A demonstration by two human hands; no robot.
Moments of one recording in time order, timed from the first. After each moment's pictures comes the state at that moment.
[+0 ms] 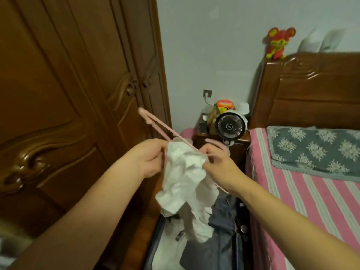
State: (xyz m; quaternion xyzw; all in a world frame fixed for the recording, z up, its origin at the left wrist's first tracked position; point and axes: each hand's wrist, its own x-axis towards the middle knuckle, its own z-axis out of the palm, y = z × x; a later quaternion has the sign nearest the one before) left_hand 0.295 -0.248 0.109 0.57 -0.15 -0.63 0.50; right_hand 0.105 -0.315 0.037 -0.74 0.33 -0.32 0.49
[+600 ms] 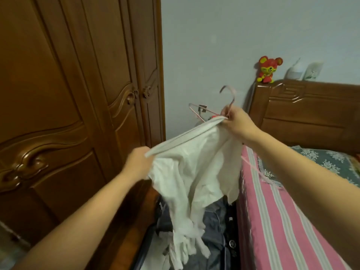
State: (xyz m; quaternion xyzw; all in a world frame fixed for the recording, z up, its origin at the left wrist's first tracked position) left_hand 0.353 -0.247 0.052 0.76 -0.44 -0.21 0.42; right_hand 0.096 -0.386 0.156 -0.79 0.45 -0.34 0.25
